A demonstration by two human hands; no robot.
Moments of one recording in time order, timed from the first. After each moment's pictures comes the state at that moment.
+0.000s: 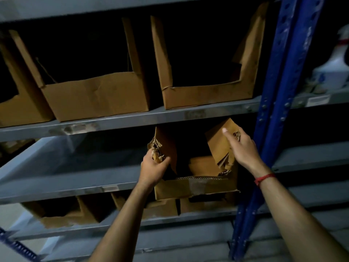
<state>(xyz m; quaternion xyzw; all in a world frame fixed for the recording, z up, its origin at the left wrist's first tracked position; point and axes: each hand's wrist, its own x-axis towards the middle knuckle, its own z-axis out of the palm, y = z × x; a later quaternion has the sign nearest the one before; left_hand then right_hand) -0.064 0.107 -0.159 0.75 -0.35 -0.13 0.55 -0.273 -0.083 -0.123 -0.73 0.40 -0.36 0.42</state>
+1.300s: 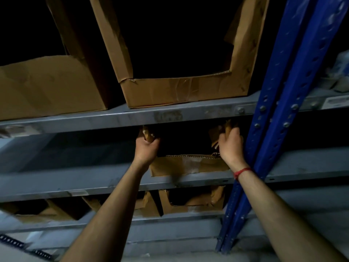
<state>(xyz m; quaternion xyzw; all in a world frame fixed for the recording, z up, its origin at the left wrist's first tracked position) -0.051 -0.026 -0.154 0.70 -0.31 -0.18 0.62 -0.228 -0.193 -0.166 -0.66 0.49 -0.39 0.41</state>
